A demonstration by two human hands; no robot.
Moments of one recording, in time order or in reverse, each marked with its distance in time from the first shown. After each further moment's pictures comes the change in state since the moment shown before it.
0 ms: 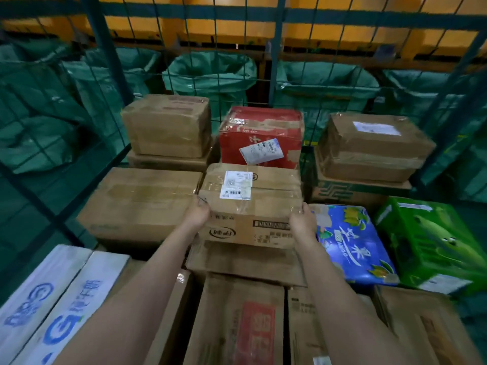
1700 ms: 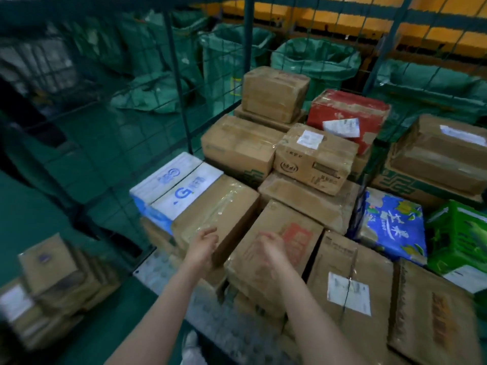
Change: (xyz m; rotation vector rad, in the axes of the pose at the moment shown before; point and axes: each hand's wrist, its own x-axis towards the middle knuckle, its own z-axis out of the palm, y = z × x) left_hand -0.317 -0.153 -0.043 -0.520 0.370 -0.393; right_hand -0.288 0.095 0.002 -0.057 -0.663 0.162
